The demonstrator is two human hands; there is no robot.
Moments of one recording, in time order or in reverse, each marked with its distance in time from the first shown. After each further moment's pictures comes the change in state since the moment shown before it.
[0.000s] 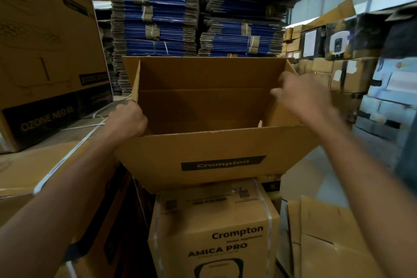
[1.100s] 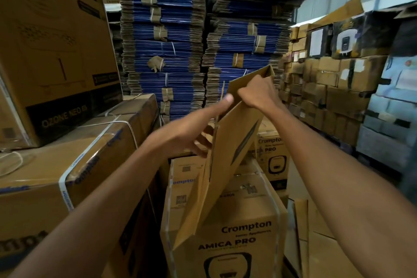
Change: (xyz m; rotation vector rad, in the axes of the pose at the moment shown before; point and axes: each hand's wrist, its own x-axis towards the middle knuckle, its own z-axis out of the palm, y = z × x) left_hand -0.084 0.070 -0.016 -0.734 -0.722 0.251; right_hand 0.015 -0.091 0.028 0.565 -0.107 0.065
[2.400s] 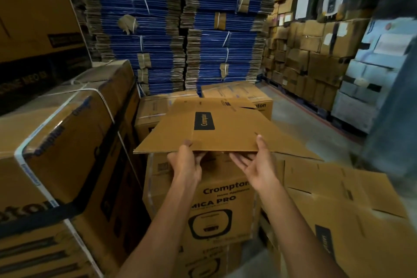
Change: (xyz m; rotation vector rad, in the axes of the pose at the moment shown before) left_hand 0.057 -0.127 0.137 -1.351 0.784 -0.204; right_hand -0.182 0.125 0.071 1.561 0.021 0.968
